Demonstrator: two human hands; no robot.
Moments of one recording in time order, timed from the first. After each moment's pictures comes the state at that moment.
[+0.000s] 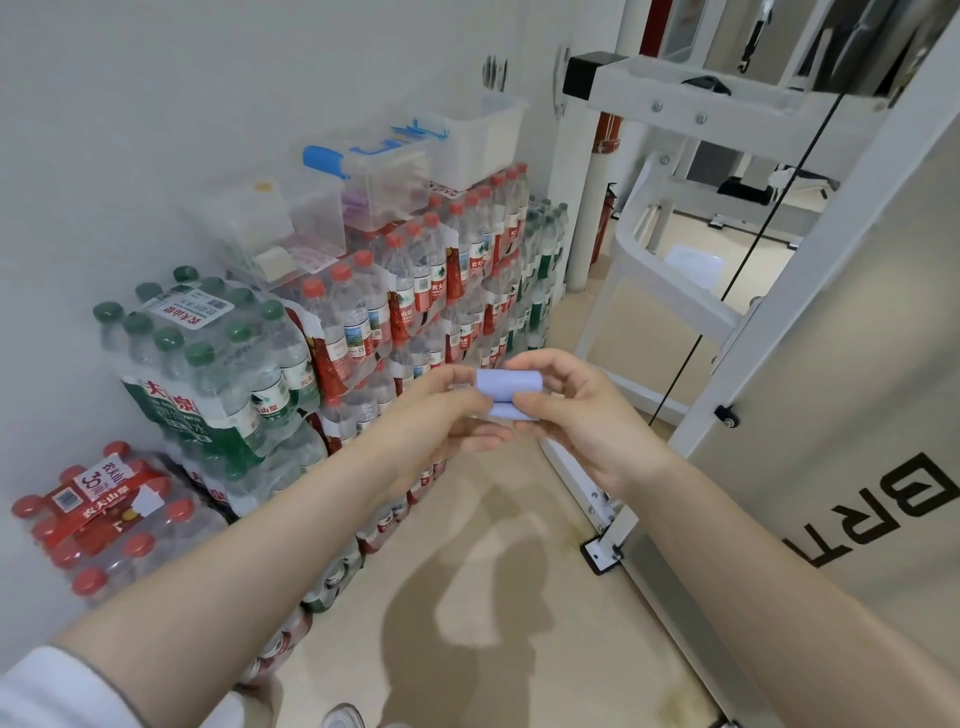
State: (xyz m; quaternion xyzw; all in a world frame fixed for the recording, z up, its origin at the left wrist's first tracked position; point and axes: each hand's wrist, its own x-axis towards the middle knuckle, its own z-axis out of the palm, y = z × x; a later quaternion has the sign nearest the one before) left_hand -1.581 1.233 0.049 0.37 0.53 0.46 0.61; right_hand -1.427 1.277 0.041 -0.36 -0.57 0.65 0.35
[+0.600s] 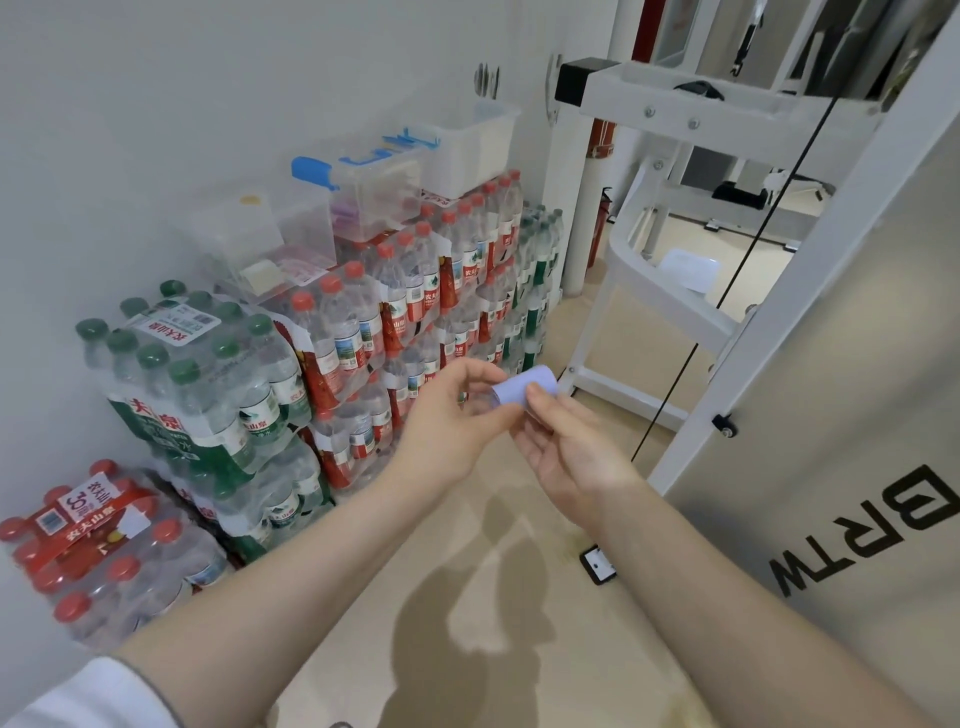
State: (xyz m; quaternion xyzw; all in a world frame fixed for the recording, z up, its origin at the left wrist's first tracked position) left_hand -1.554 1.252 0.034 0.49 0.59 0.52 0.38; right_hand -1.437 1.286 0.012 -0.31 -0.31 0.77 0.46
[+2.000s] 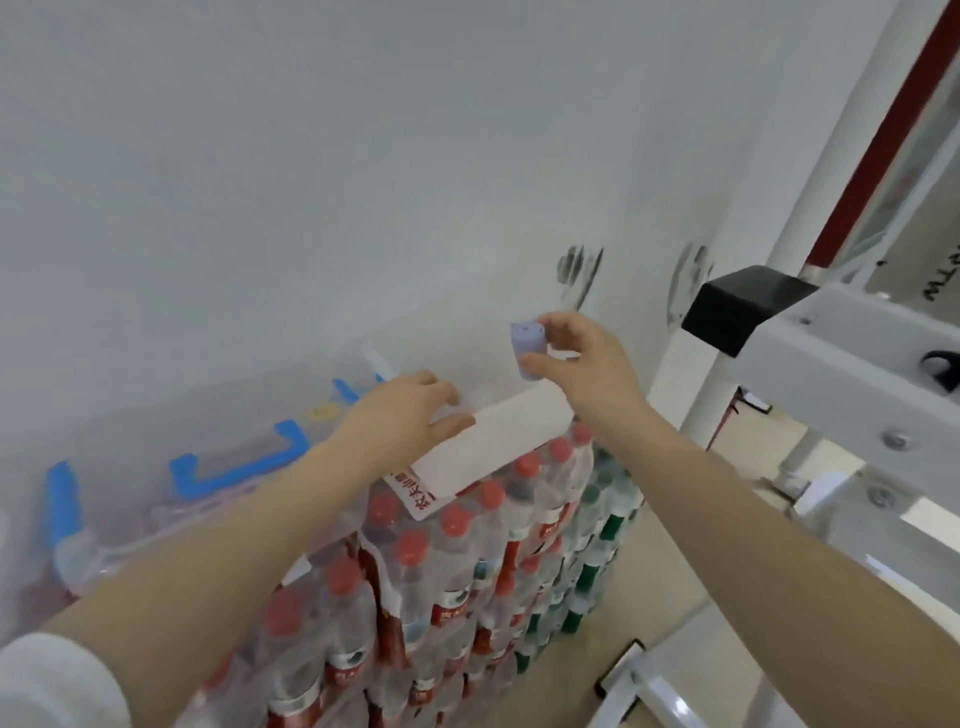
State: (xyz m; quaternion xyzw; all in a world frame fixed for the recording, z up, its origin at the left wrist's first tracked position) left_hand -1.748 1.878 0.093 0.62 0.77 0.12 0.00; right_hand -1.592 1.995 0.123 -0.30 -0.77 0.42 0.38
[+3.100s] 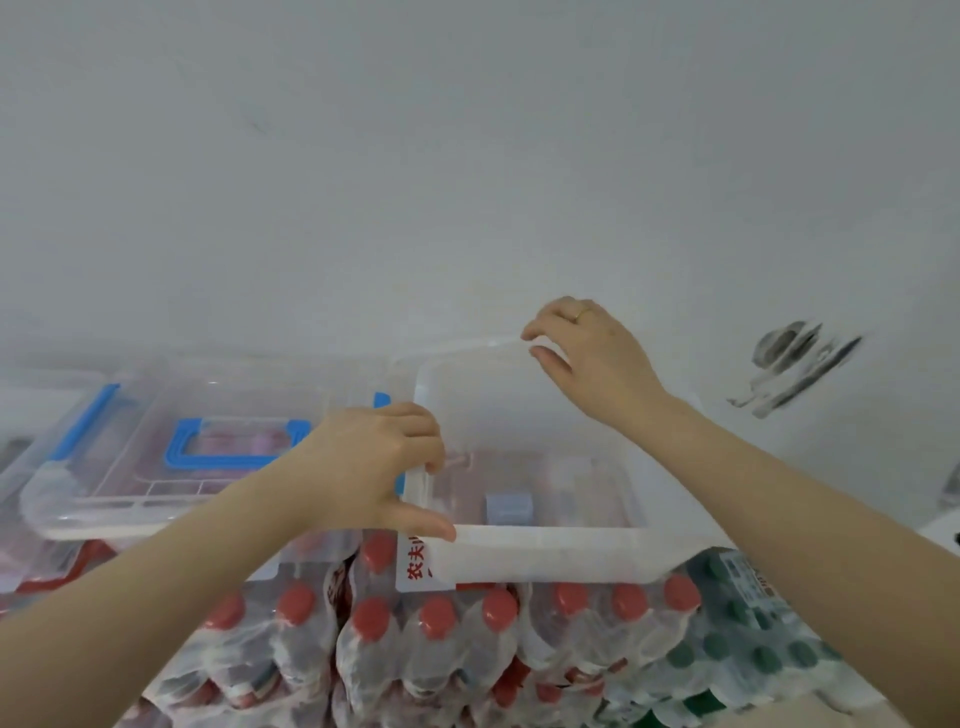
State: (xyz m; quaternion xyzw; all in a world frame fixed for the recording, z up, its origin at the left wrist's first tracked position) left_hand -1.777 1.896 0.075 0.61 0.77 0.12 -0.14; right_hand -1.738 2.144 0.113 0.09 -0.96 0.08 0.26
